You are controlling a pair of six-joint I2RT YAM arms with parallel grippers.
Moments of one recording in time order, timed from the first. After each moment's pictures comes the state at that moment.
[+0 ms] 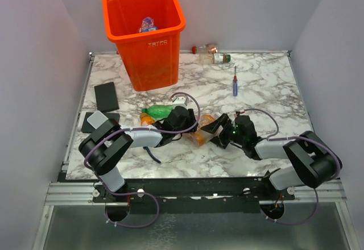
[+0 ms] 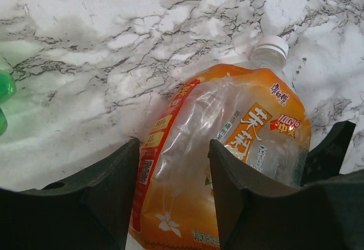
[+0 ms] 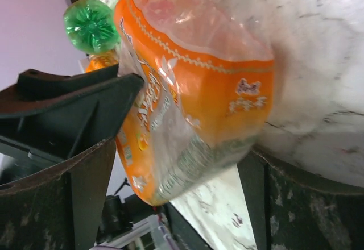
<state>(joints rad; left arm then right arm) -0.82 1.66 0.74 0.33 -0.19 -0.66 0.51 1.40 0.29 0.57 -0.27 1.23</state>
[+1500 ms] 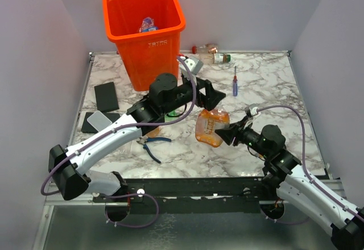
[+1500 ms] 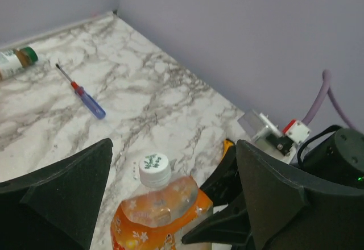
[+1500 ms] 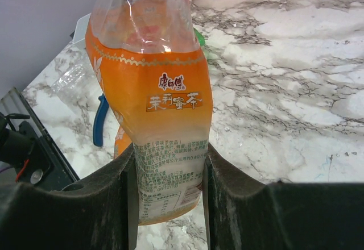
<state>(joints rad) -0.88 1.28 1.23 0.08 0.09 -0.35 0.61 0.57 0.32 0.11 -0.20 0.34</state>
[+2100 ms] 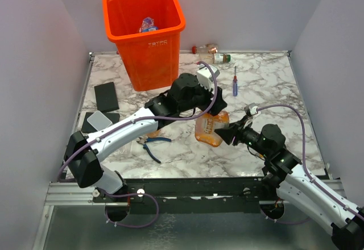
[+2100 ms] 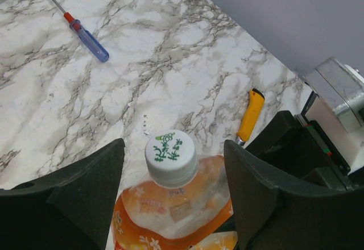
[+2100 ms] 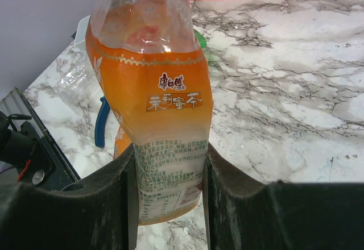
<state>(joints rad) -0.91 1.47 1.30 -0.12 0.12 -0.29 0.62 0.58 0.34 0.10 -0.20 0.34</state>
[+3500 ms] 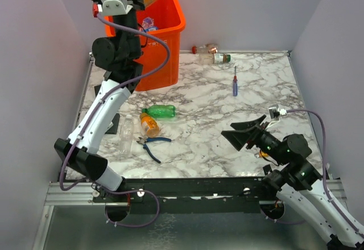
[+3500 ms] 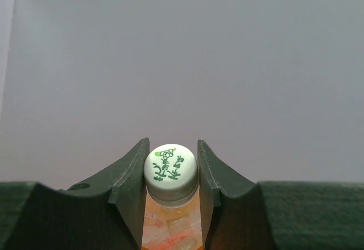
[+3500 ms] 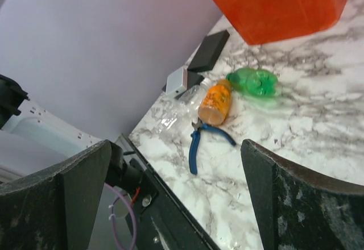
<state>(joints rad) -0.50 1.49 1.73 0.71 -0.37 0.27 0.62 0.30 0.49 -0.07 -0.22 0.66</state>
